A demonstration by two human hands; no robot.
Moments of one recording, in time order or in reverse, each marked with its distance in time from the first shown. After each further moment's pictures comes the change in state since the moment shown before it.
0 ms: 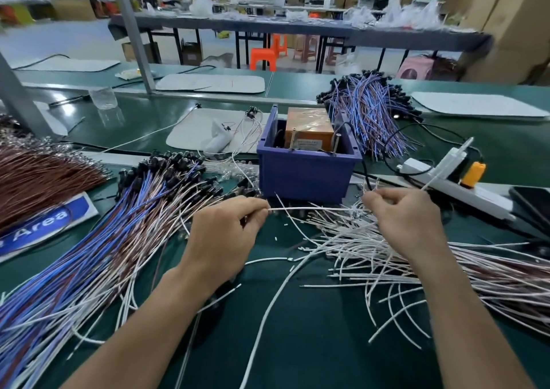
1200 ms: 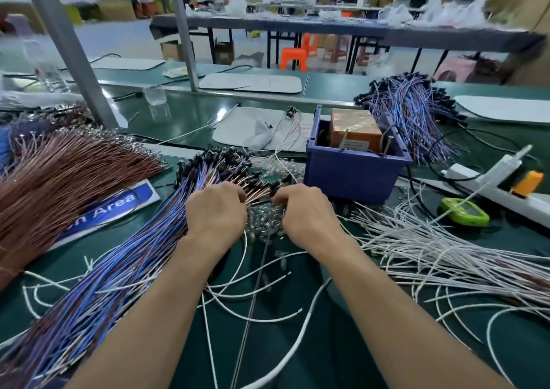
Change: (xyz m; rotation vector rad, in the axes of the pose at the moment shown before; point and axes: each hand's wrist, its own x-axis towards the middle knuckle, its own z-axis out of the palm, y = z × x) left_hand 0.018 -0.051 -0.052 0.620 -0.152 -0.483; right_hand -0.044 -0.098 0.150 -0.358 -0.356 -0.461
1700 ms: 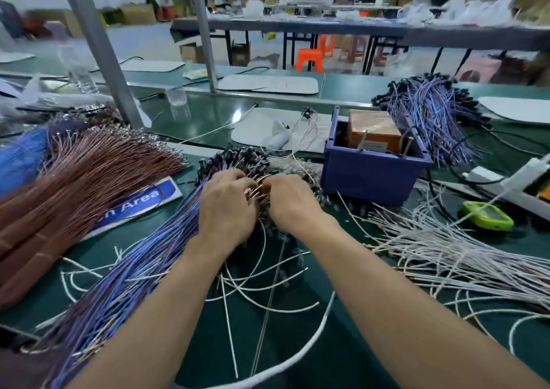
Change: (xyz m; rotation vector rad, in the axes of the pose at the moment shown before) left_hand -0.004 -0.024 0.005 -0.127 0.128 0.122; right_hand 0.027 -0.046 0.015 -0.073 -0.100 -0.126
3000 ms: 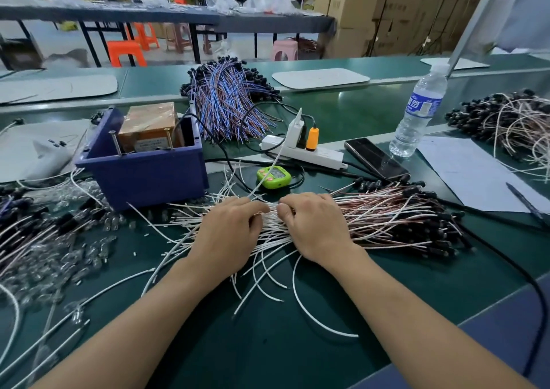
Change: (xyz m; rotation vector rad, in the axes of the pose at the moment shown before) left_hand -0.066 0.261 0.086 -0.504 -0.243 0.735; right_hand -0.205 0.269 -0.075 -0.216 0.406 0.424
